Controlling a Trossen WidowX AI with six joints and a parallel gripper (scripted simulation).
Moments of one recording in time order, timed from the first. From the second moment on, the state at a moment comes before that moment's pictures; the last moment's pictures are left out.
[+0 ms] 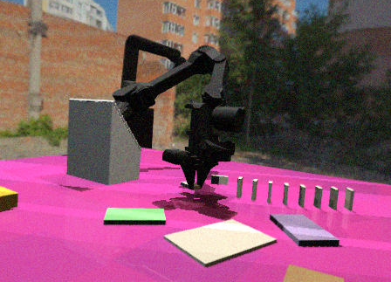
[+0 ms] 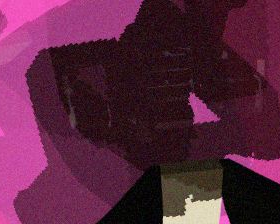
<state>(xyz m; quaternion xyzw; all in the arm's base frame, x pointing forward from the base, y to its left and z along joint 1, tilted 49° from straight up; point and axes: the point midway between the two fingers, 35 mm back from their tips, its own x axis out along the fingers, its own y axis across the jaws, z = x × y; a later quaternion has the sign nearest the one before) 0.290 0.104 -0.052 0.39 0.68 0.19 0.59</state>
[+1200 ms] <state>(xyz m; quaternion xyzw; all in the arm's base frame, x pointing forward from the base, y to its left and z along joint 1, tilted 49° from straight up) 0.322 -0.062 -0.024 0.54 0.69 0.00 0.48</state>
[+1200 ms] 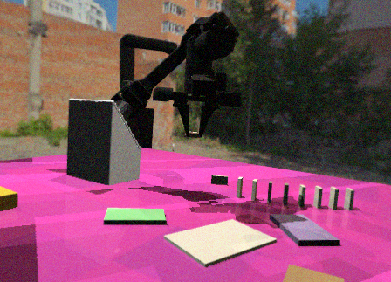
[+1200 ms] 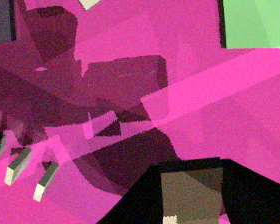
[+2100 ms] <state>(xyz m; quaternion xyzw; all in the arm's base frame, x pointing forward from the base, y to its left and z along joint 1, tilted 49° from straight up) 0.318 -0.044 -0.081 0.42 0.70 -0.15 0.56</state>
